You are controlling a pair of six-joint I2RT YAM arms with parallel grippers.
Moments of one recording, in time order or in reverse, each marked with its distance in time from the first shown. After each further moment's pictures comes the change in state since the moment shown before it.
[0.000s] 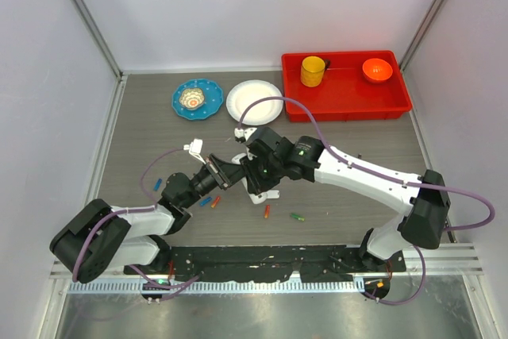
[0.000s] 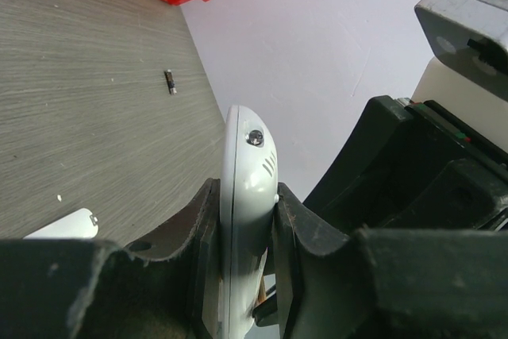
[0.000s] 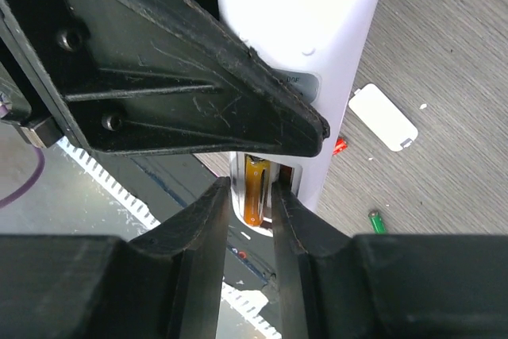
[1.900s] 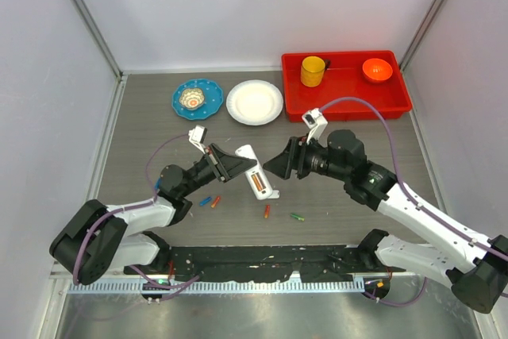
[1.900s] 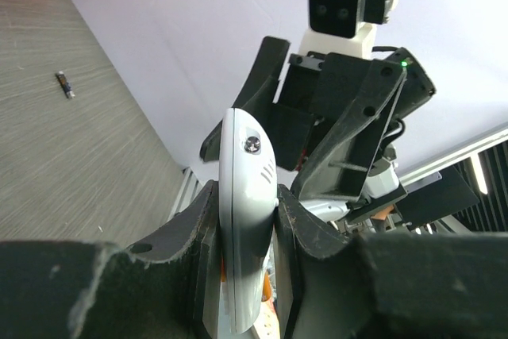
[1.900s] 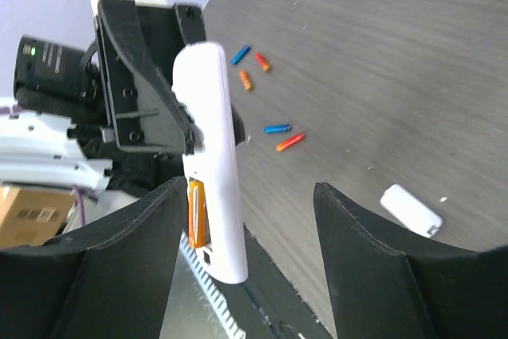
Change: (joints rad) left arm 0.056 -0.008 0.108 0.082 0.214 -0.101; right arm -0.277 -0.566 -0.508 0.592 -0.174 0.201
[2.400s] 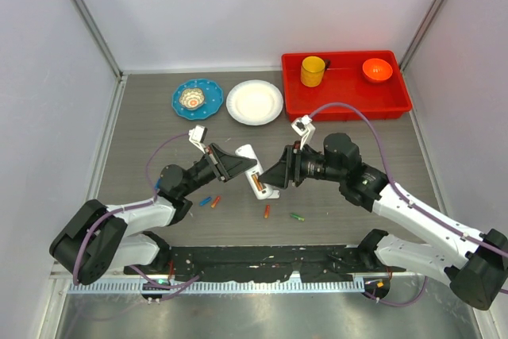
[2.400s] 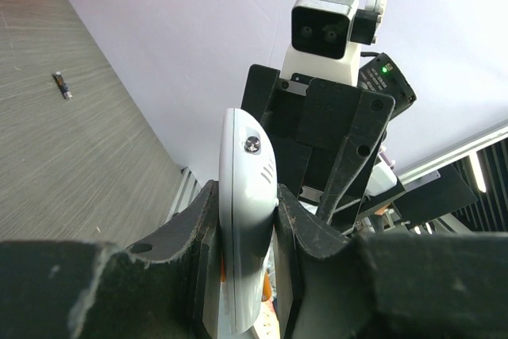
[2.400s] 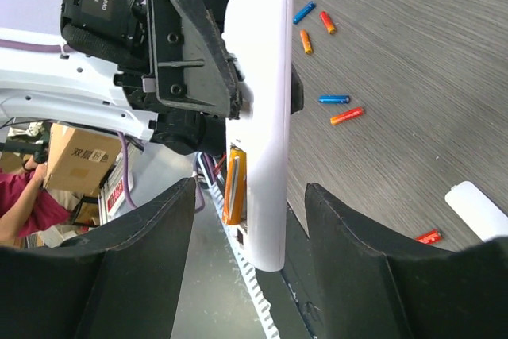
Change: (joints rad) left arm 0.001 0.000 0.008 0.002 0.008 0.000; right arm -0.005 0.025 -0.095 0.151 -0.248 0.049
